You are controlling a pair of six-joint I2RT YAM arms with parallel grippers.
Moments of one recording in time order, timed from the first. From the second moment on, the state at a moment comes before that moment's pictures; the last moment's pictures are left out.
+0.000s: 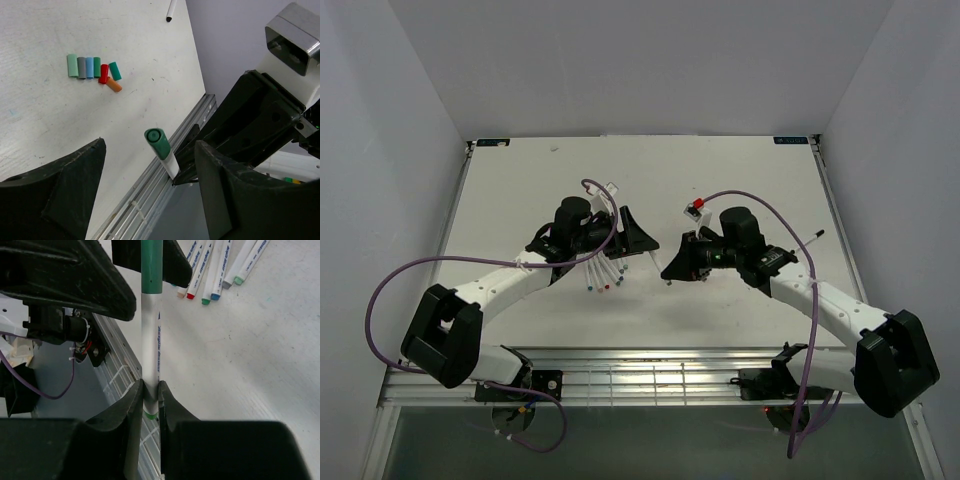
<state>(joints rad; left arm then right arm) -0.55 1.38 0.80 0.17 0.56 -0.82 0.58 1.18 0.74 -0.11 -0.67 0.43</state>
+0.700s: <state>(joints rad) -0.55 1.38 0.81 0.19 0.53 -0.87 0.65 1.25 0.74 -0.02 -0.66 0.47</state>
